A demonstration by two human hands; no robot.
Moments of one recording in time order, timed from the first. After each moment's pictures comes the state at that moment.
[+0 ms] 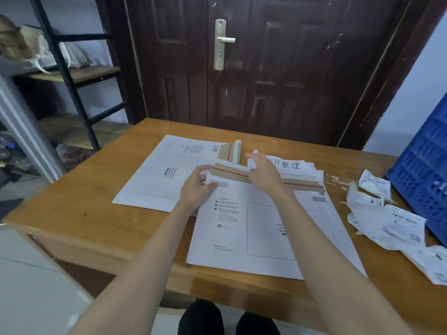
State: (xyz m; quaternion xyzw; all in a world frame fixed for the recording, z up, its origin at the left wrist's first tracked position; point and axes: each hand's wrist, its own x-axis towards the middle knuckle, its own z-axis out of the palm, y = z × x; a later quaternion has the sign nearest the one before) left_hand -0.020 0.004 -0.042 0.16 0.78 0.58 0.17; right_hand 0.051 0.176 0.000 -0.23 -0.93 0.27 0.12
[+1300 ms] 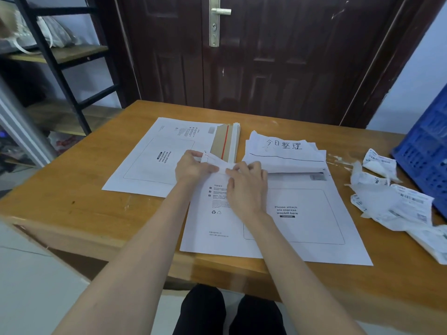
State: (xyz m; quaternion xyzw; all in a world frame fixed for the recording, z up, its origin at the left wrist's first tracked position) left_hand -0.033 0.026 -0.038 0.05 0.85 0.51 0.13; right_hand 0.077 0.116 -0.073 -0.18 -0.92 0.06 0.33
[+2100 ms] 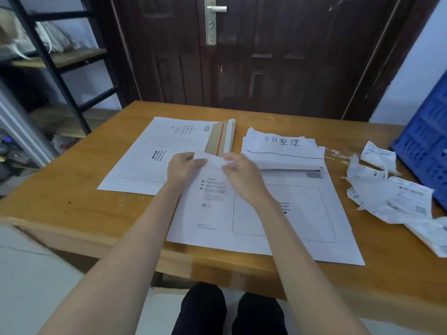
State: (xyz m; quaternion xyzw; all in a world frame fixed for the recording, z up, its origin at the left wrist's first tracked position) left_hand -0.030 0.012 -0.046 0.12 0.81 0.56 0.12; right_hand 0.080 0.131 -0.038 -0.19 -0.86 0.44 0.16
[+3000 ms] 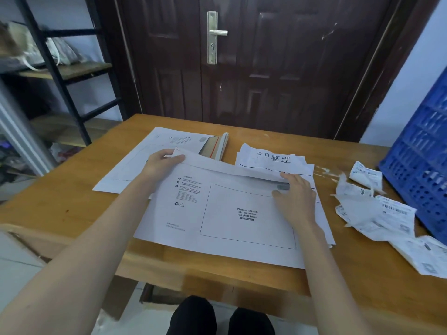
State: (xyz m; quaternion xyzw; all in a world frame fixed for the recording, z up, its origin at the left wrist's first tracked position) left_hand -0.055 -0.019 -0.007 0.07 0.75 0.63 0.17; right_hand 0.145 0.217 -0.053 -0.33 -0.89 0.23 0.23
